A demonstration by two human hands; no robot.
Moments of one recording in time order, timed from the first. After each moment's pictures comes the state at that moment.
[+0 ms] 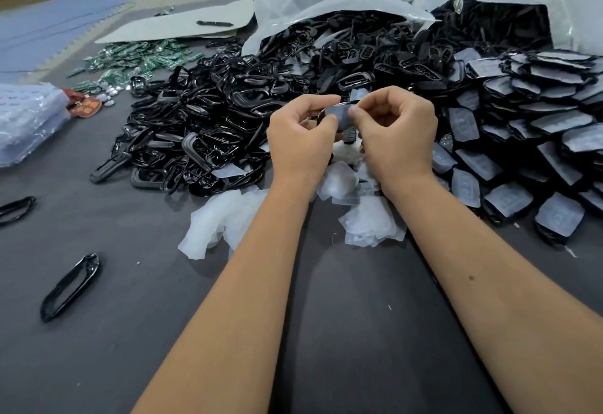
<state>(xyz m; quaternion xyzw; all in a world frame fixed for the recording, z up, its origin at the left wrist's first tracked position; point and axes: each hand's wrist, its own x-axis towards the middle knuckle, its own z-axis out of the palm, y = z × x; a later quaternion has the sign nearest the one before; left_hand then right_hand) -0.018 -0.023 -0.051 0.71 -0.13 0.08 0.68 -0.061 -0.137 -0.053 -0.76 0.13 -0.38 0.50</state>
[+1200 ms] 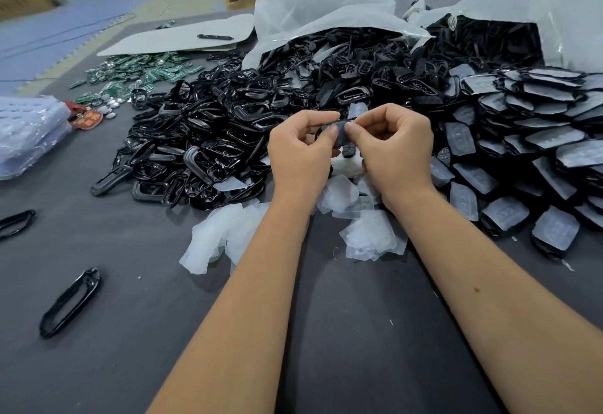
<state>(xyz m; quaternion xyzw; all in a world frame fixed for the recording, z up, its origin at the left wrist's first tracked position) -0.017 -0.021 -0.055 0.69 -0.14 0.07 0.71 -0.058 -0.141 -0.056 -0.75 0.13 -0.36 0.54</state>
